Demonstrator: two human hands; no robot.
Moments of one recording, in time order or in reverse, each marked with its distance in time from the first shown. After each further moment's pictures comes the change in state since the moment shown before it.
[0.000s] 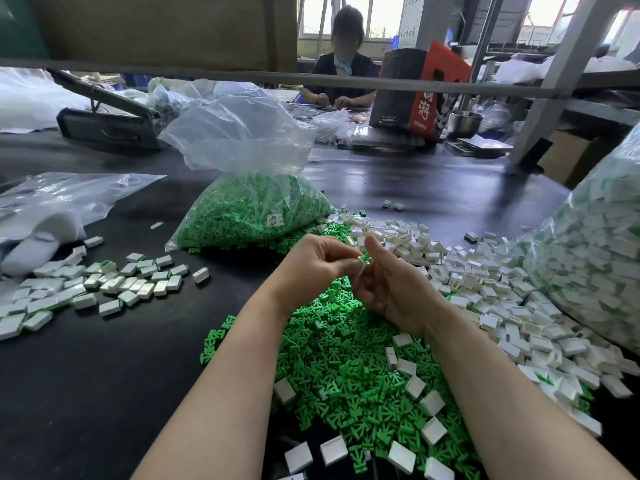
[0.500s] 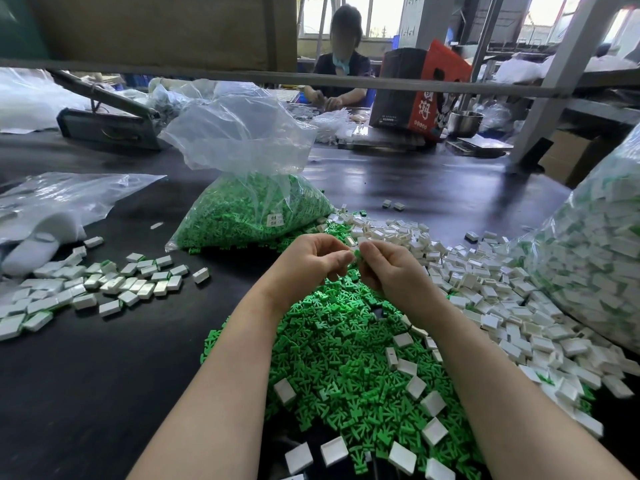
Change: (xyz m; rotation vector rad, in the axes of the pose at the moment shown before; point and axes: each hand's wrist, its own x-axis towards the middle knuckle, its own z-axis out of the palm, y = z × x) left_hand 0.001 -0.006 -0.007 -0.022 -0.016 -0.084; right_hand 0.006 0.001 -0.004 -0.501 0.195 -0.327
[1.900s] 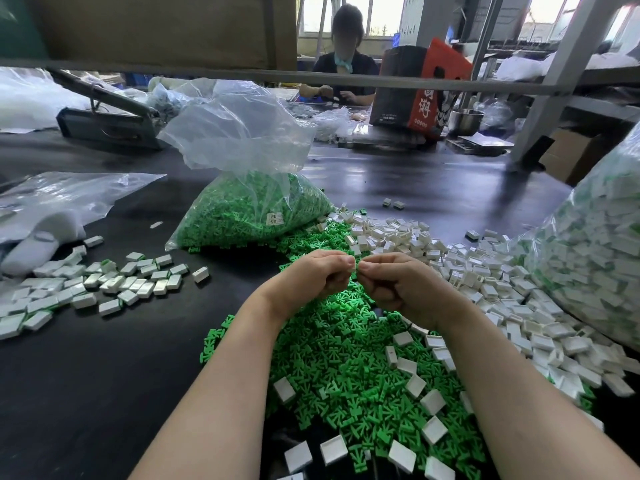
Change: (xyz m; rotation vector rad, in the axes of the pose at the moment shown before) left_hand -0.008 0.006 0.008 -0.093 -0.212 -0.082; right_hand -0.008 -0.007 -0.016 0.266 -0.319 0.256
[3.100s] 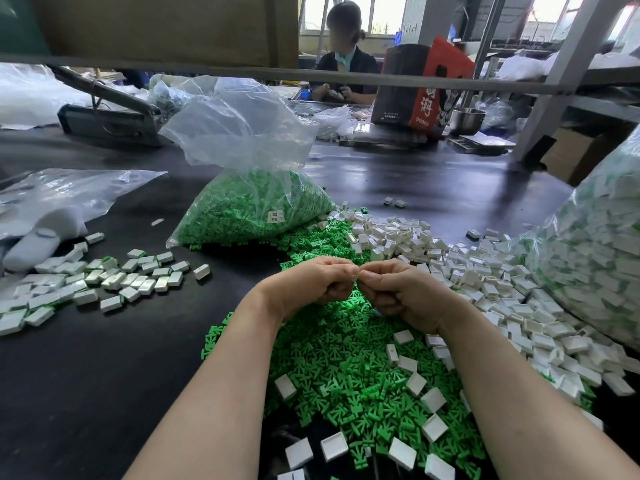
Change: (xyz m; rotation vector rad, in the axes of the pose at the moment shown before) left_hand 0.001 -0.011 -0.004 0.023 -0.151 -0.060; right_hand 0.001 0.008 -0.001 0.123 -0.115 0.030
